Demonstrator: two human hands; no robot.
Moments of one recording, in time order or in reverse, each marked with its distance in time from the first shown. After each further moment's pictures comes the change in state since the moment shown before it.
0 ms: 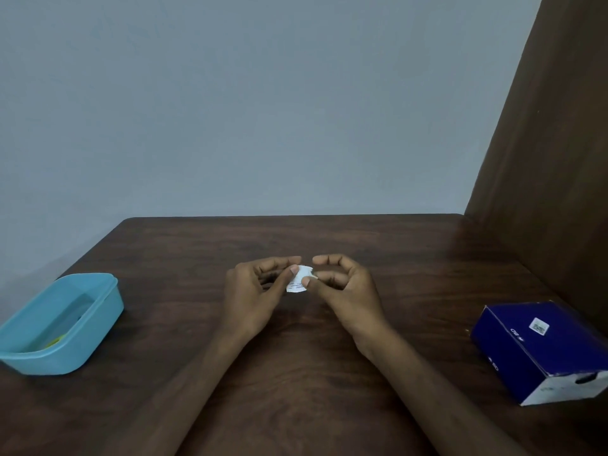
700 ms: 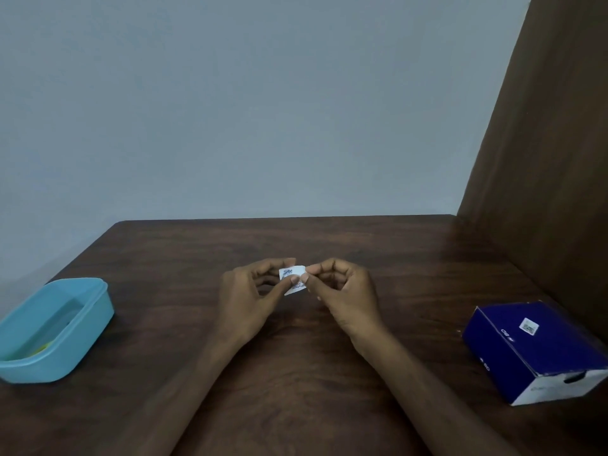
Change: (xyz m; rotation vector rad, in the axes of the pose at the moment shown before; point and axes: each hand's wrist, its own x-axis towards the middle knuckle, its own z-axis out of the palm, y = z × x) left_hand -0.001 0.003 0.001 0.143 -0.027 0.133; right_hand 0.007 0.005 -0.006 -0.044 0.040 -0.055
